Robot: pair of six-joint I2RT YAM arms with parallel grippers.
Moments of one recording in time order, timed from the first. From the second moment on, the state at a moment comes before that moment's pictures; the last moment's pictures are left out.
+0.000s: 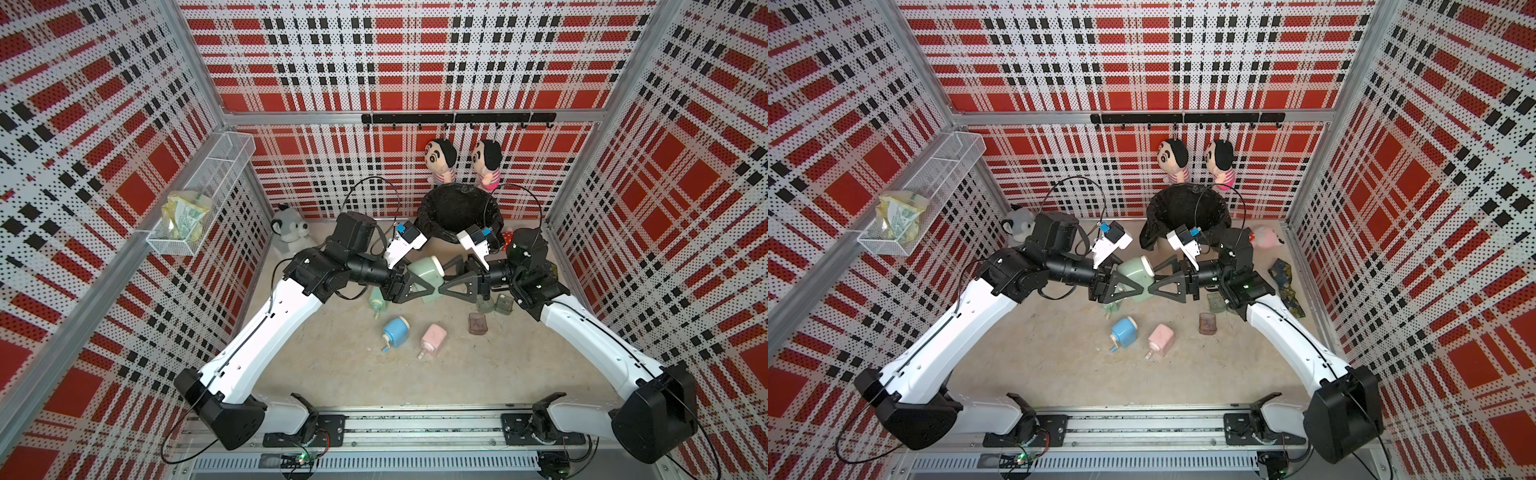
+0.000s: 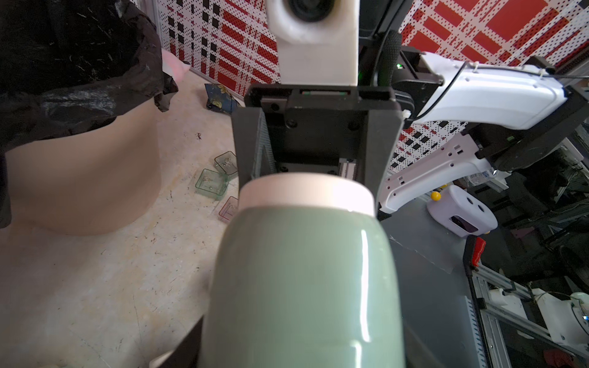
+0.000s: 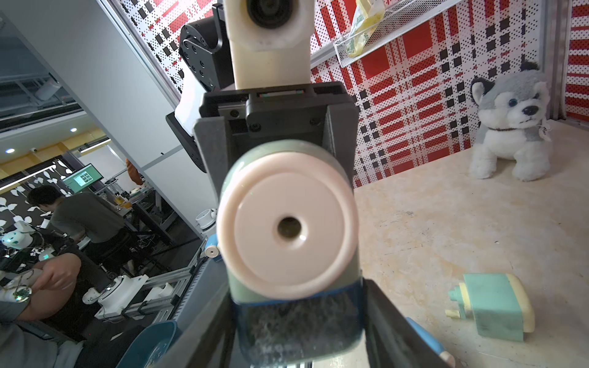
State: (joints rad) left arm -0.62 1.37 1.59 -0.86 0.77 0.04; right arm 0.41 1.27 1.03 0.19 -1.33 0.38
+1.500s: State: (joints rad) left arm -0.61 1.38 1.61 -0.86 0.83 0.05; right arm 0.42 1.24 0.99 0.31 -1.34 0.47
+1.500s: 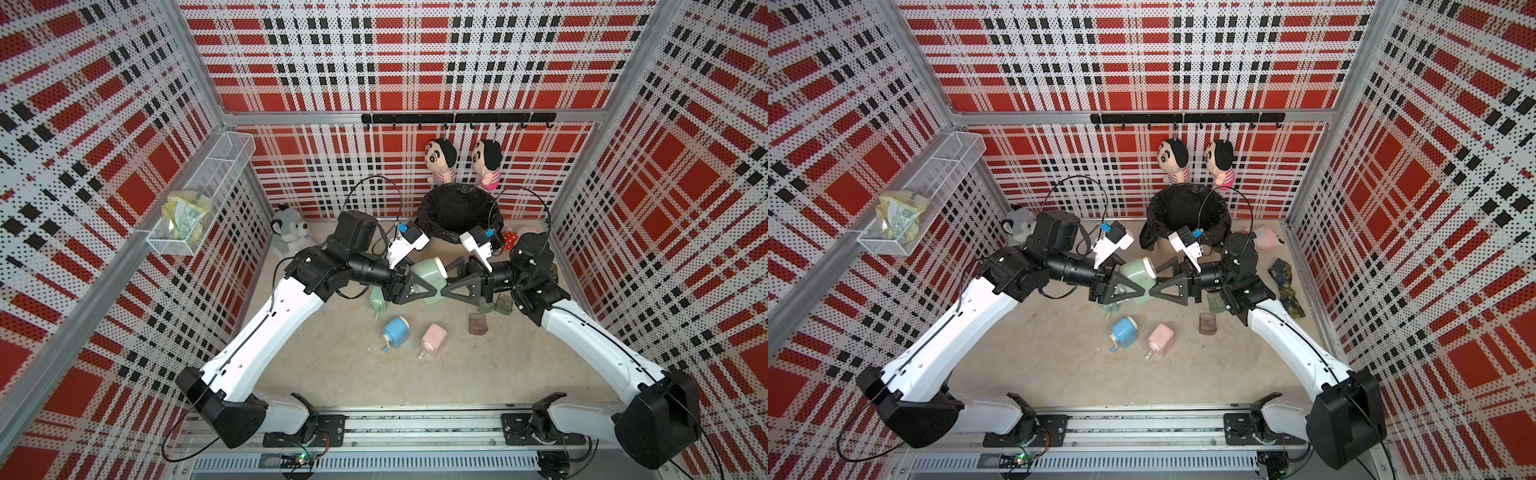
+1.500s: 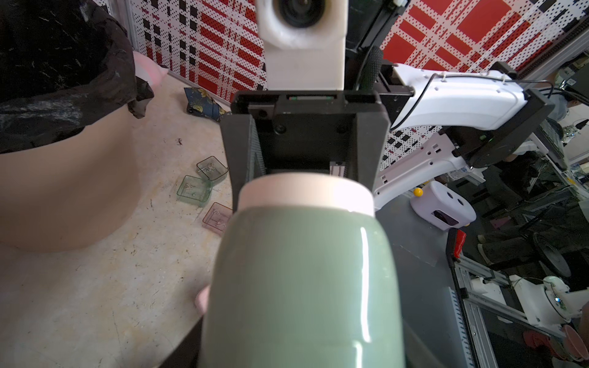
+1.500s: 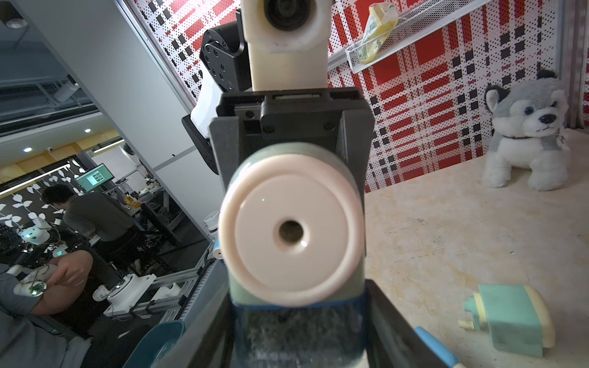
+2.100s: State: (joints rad) left arm -0.62 1.38 1.61 -0.79 0.83 0.01; right arm 0.35 1.37 0.89 1.17 -1.40 1.12
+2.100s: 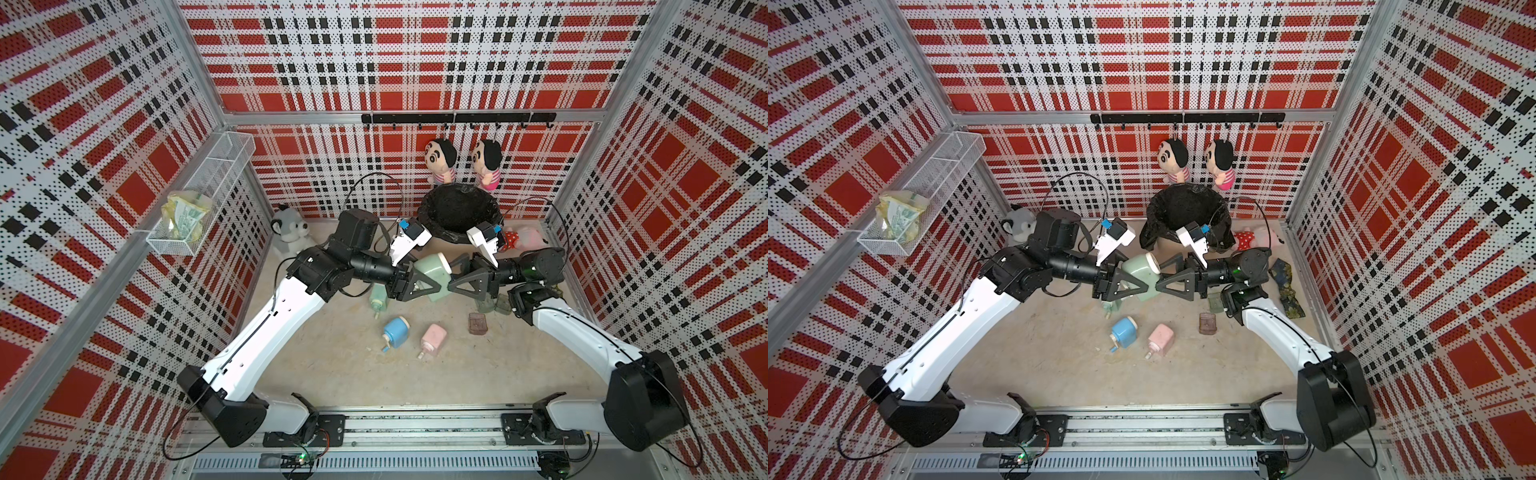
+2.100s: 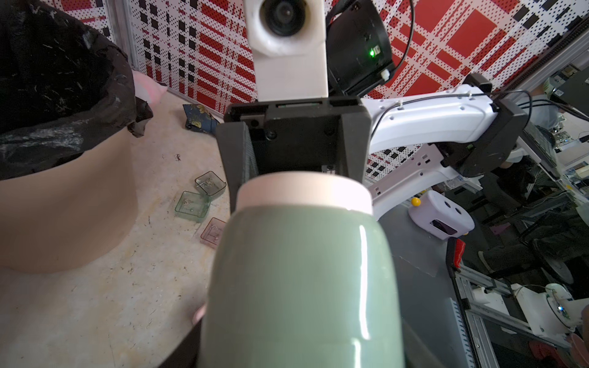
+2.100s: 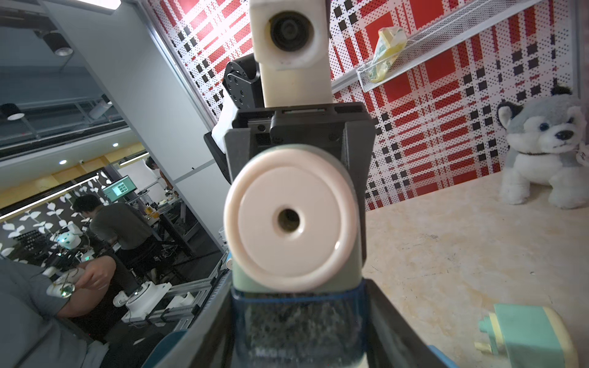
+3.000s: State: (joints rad) left arm -0.60 1.39 1.61 -0.80 0.79 0.03; right arm 0.23 1.32 0.92 1.00 -1.41 1.05
